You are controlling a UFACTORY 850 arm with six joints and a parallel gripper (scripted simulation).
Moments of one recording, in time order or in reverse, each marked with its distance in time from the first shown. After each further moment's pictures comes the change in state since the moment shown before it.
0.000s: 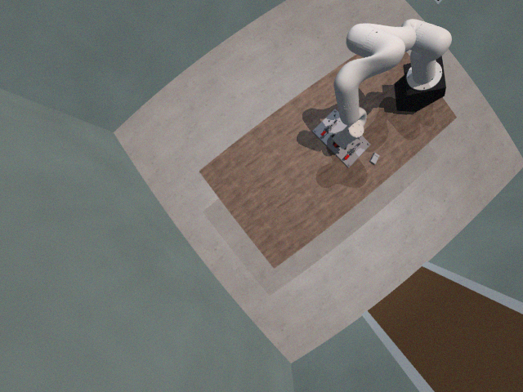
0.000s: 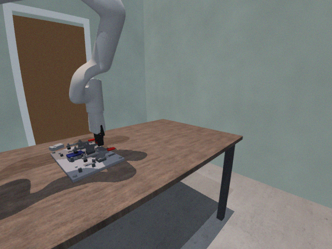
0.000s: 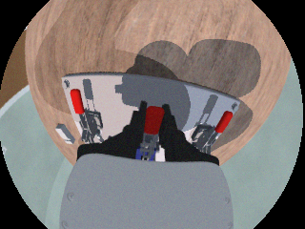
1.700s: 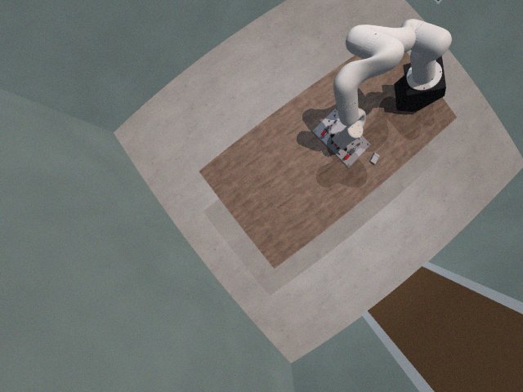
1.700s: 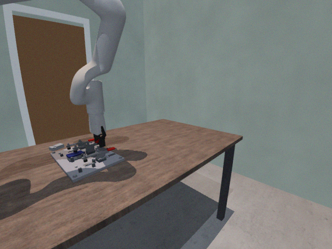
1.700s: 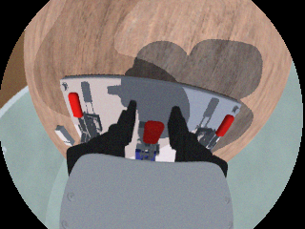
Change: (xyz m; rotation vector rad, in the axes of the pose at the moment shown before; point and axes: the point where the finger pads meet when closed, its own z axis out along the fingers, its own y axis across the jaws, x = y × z) arm 0.002 0.000 0.006 0.000 0.000 0.000
